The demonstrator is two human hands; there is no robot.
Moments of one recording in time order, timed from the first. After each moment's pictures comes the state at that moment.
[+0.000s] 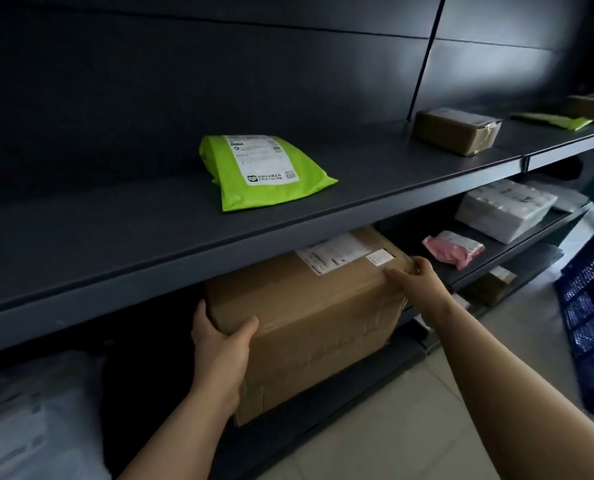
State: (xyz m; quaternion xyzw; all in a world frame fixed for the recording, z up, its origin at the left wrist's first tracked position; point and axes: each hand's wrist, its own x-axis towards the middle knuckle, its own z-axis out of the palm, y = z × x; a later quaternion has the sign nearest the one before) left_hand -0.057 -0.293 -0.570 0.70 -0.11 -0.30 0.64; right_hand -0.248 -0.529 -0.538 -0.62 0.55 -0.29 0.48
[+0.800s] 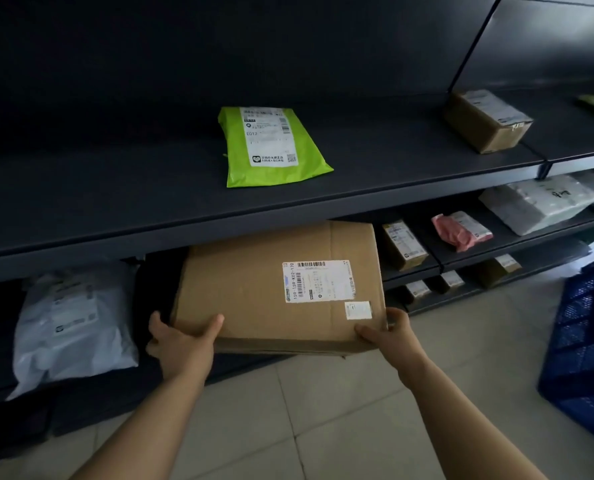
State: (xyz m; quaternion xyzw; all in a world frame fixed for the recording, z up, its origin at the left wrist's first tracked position) left_hand -0.131 -0.227 -0.523 0.82 0.08 -0.22 0.52; right_hand -0.331 -0.446 -0.533 -0.61 0.57 -0.06 0.55
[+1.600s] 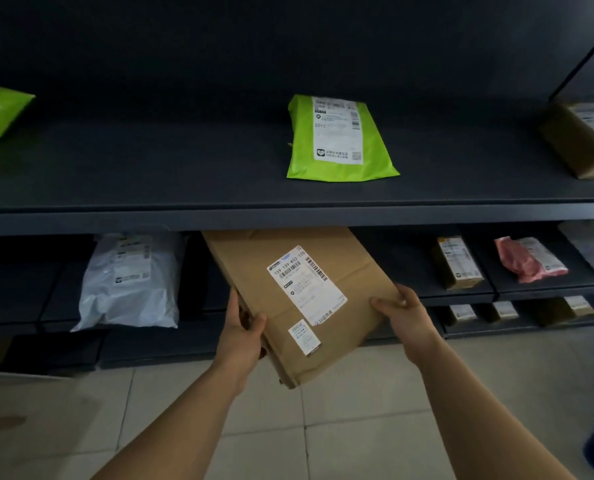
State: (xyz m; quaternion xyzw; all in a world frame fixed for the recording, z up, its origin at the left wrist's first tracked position) left_hand -0.151 -0.232 -0.534 0.69 0.09 -0.34 0.63; right_hand -0.264 -0.461 -0.519 -0.61 0.52 -0.06 0.59
